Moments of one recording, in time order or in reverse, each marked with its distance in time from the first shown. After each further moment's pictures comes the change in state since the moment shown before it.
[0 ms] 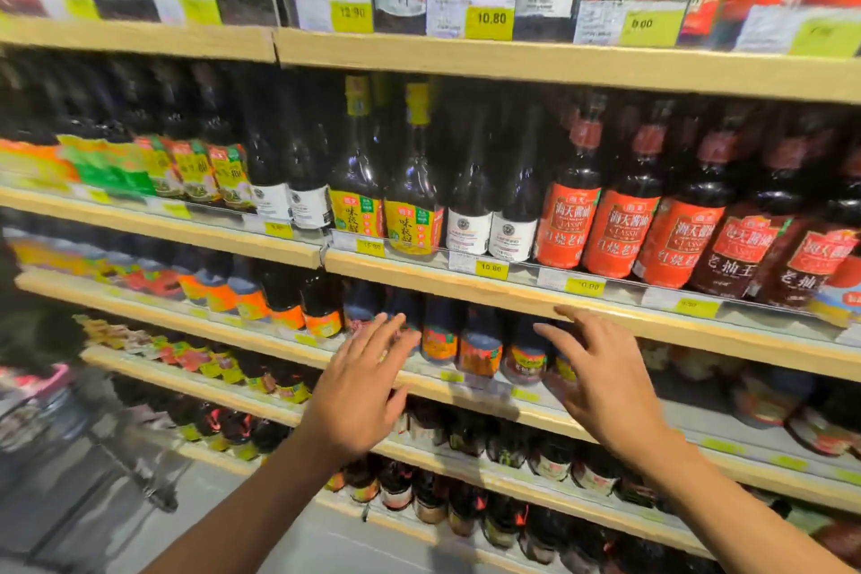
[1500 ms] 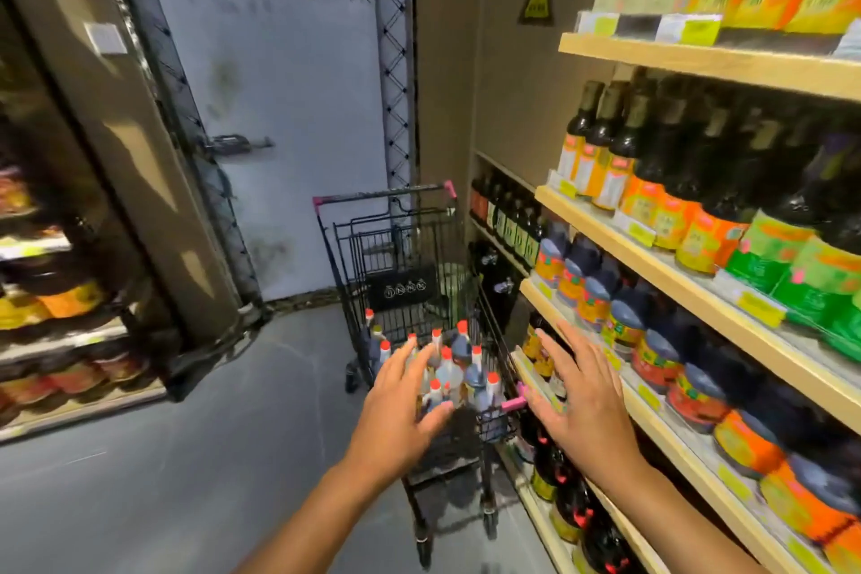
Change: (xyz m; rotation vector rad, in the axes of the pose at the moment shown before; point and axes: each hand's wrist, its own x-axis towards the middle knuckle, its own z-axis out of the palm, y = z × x) left_hand -0.333 -0.628 -0.183 -0.165 0.367 -1.012; right_hand 0.369 -0.767 0.313 0.707 -0.179 -0.569
